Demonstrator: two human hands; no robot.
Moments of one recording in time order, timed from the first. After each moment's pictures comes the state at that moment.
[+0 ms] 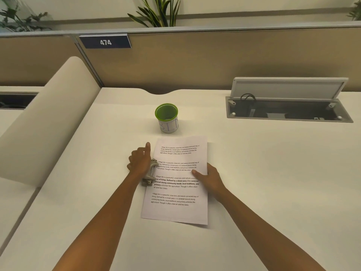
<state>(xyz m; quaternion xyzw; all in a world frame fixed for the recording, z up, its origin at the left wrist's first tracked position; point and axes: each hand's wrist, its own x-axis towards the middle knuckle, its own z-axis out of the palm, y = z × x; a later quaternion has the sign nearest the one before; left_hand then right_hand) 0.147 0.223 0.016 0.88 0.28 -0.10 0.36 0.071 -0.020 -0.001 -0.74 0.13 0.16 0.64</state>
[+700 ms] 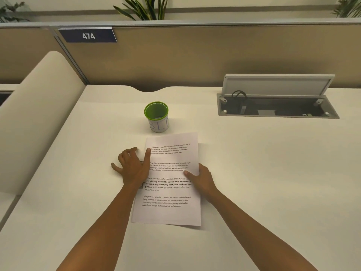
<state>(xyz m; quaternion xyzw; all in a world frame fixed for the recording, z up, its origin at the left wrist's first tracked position) 0.137 0.214 -0.025 0.95 0.20 0.03 0.23 0.074 -0.016 -0.003 -0.76 0.15 0.15 0.61</state>
